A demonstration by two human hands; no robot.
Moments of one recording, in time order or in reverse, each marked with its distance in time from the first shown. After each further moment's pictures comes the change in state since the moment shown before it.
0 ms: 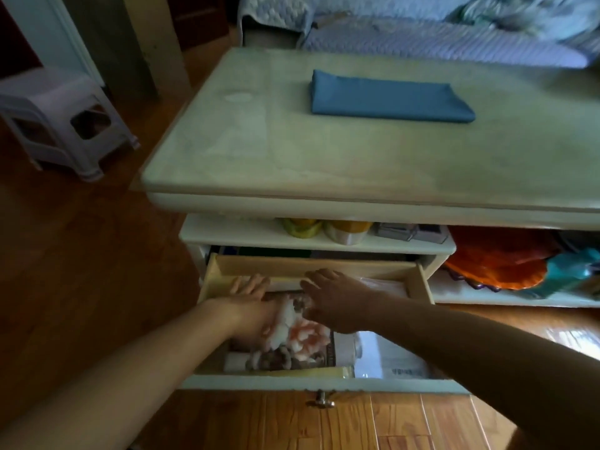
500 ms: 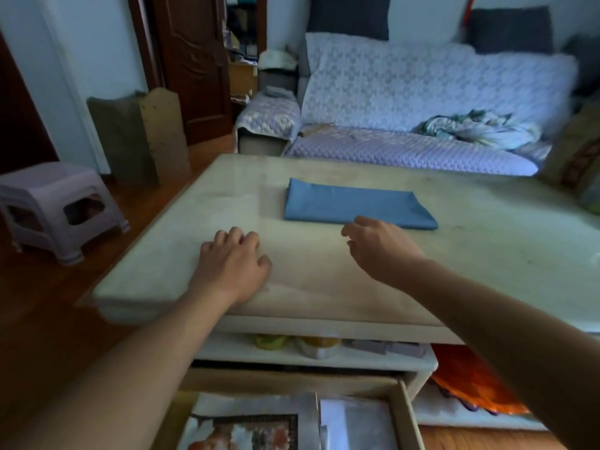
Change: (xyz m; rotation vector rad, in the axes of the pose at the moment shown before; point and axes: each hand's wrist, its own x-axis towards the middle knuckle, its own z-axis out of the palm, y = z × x) left_hand 0.013 -0.002 -0.209 -0.133 1.012 -0.355; right_hand -0.014 0.167 -0.196 -0.127 0.717 0.293
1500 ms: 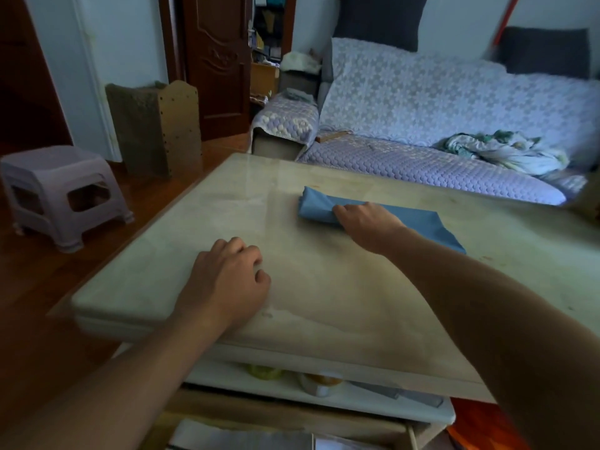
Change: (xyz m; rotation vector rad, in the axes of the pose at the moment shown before) left_hand 0.007 -0.009 0.007 -0.106 0.134 -0.025; right_hand 0.131 0.040 0.049 -0.311 -0.102 -0.229
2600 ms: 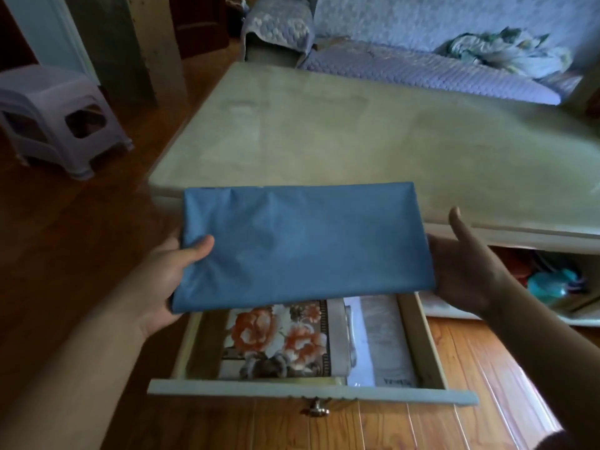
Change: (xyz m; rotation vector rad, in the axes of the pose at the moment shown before) left_hand -0.192 -0.086 -0.056 -1.706 -0.344 -0.693; right_hand -0.284 -0.145 -0.057 2.361 -0.216 1.051
